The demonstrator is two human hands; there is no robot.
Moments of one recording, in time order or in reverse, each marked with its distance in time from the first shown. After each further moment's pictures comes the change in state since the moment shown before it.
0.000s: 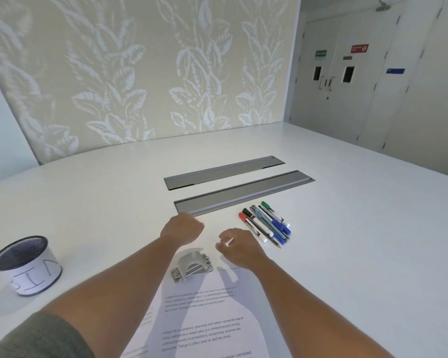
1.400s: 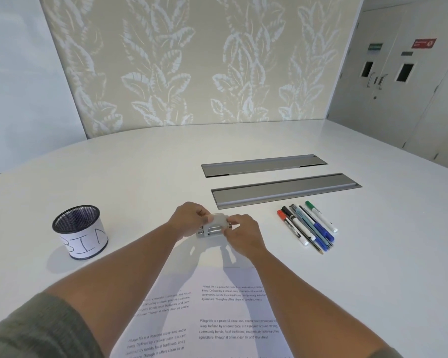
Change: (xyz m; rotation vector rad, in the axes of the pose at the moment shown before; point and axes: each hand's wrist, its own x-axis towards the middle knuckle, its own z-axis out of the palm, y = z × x) left_hand 0.012 -0.088 -0.032 -0.349 0.006 0.068; right_hand 0.040 -0.057 0.070 0.137 0.076 -0.013
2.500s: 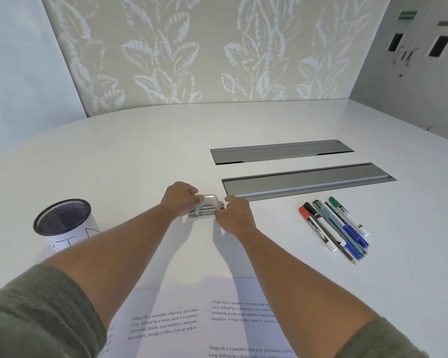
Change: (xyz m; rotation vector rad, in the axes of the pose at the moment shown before) left_hand 0.078 -0.044 -0.026 0.073 0.133 -0.122; right_hand 0.071 -0.031 0.052 -0.084 -0.101 0.097
